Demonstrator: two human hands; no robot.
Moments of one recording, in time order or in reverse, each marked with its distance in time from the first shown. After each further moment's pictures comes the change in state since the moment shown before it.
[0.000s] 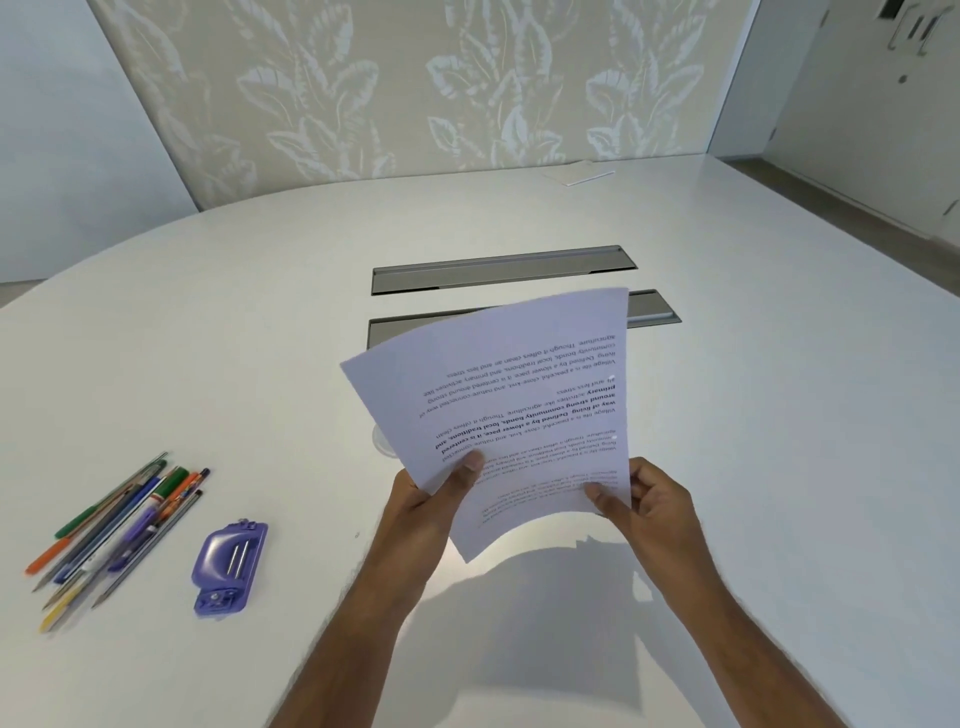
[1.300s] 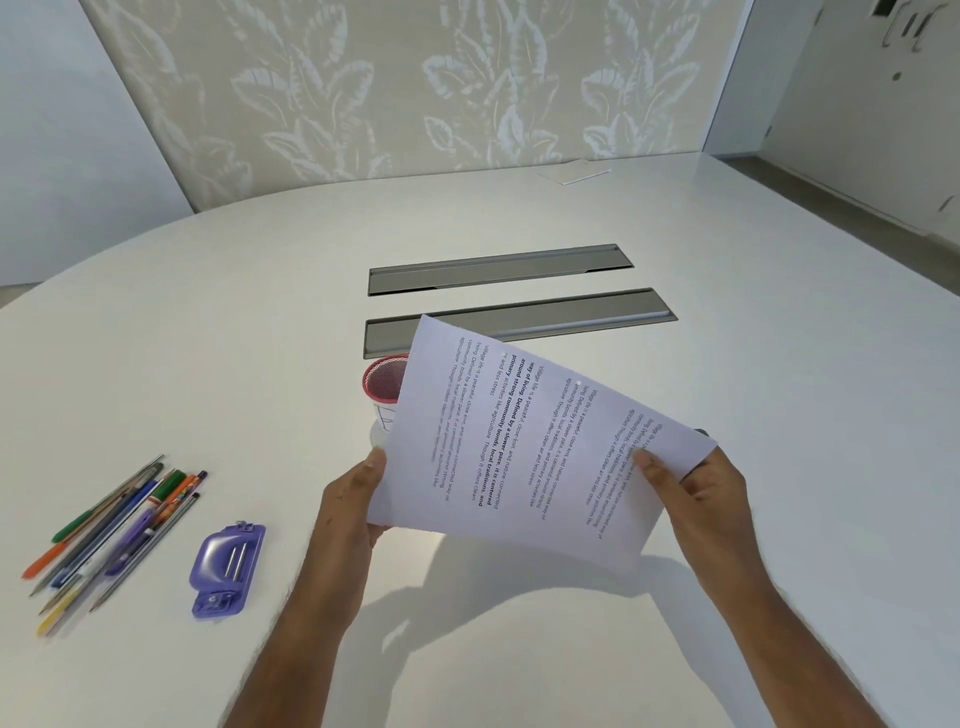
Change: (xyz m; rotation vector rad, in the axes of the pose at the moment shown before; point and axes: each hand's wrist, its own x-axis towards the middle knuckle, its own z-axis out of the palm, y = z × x) left_hand -0.006 0.007 -0.049 -0.082 0.074 -0.073; right_hand 0.001 -0.026 -0.028 0.082 0.153 -0.161
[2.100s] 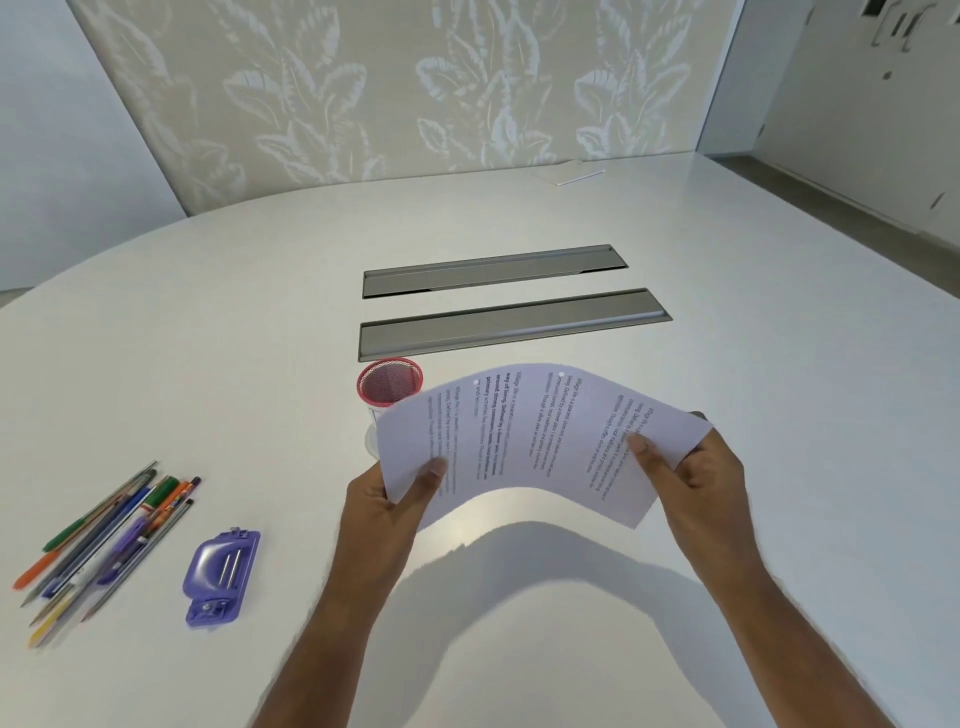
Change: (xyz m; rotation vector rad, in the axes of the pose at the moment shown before) left_hand 0.009 -0.011 0.027 0.243 0.107 0.135; right_hand 0.006 -0.019 0.007 -0.112 0.029 -0.078
